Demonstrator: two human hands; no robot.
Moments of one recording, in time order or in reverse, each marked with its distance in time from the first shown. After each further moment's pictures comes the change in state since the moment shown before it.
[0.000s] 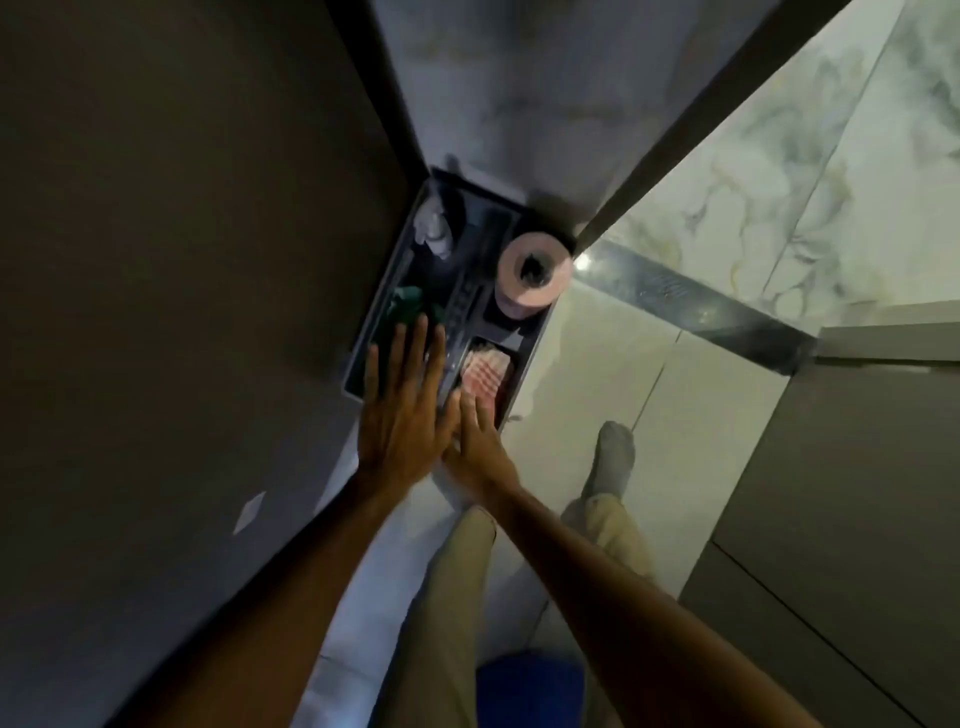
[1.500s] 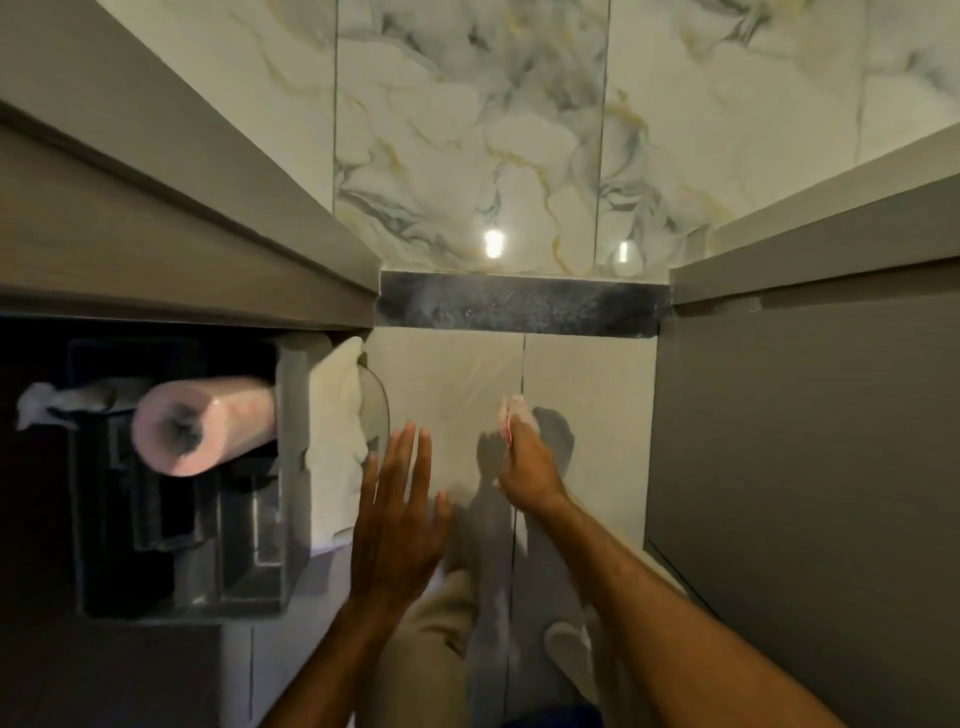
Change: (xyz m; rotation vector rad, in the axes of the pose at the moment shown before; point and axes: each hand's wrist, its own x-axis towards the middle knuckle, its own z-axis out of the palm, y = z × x) left_hand 0.091 0.293 0.083 -0.251 -0.116 0.295; right_hand 0.039 0.274 -0.276 0.263 0.198 0.328
